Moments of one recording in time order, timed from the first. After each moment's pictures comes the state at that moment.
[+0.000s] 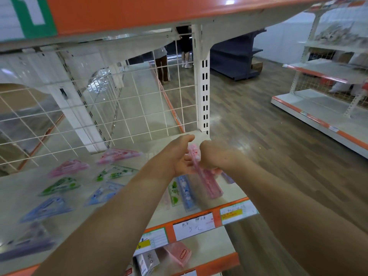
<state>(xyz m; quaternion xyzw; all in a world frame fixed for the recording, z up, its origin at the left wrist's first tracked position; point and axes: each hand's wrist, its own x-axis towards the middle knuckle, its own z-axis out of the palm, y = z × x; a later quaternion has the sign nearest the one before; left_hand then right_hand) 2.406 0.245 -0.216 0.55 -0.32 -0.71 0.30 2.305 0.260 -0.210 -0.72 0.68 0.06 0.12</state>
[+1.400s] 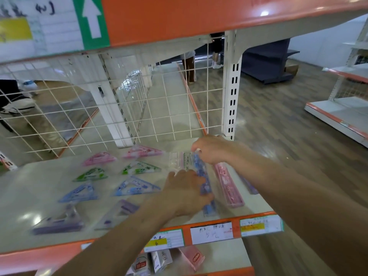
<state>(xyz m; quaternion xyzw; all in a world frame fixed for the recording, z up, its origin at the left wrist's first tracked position) 2.450 0.301 -0.243 0.58 -0.81 -0.10 -0.08 2.337 0.210 -0.217 -0.84 0.54 0.04 0.09</state>
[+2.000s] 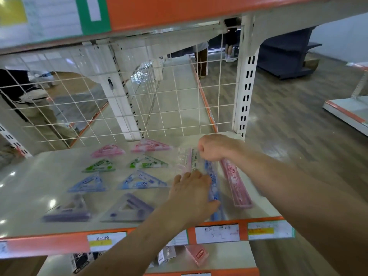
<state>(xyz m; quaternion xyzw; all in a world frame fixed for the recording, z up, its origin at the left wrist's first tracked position) 2.448 0.320 -0.249 0.61 -0.79 -0.10 0.00 2.352 0.190 -0.231 -0.83 0.55 0.05 0.13</state>
